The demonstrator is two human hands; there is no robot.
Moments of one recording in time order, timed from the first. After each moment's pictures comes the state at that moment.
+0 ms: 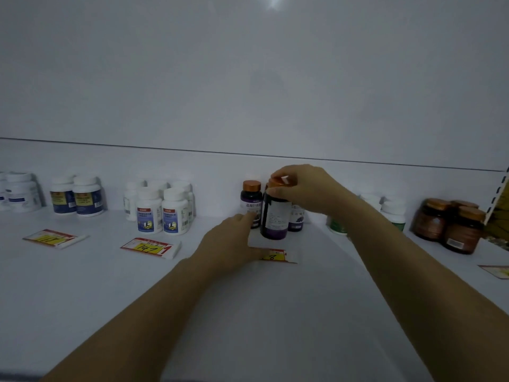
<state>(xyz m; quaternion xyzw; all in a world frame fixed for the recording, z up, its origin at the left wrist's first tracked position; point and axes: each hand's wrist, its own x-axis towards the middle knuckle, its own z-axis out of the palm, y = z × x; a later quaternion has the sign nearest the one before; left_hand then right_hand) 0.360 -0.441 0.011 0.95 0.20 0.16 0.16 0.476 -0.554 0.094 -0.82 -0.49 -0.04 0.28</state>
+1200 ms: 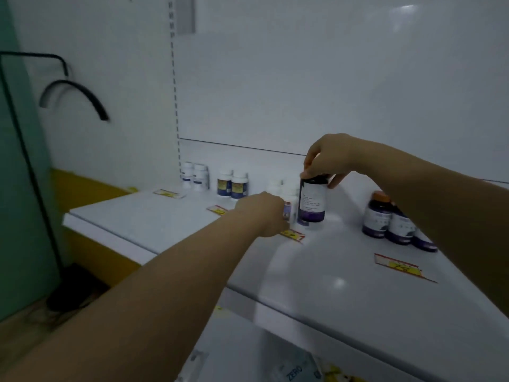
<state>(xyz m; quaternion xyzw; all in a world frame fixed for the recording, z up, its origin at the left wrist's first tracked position) 0.199 -0.392 0.072 0.92 0.39 0.07 -0.01 0.323 -0.447 0.166 -0.80 -0.56 0.08 0.19</state>
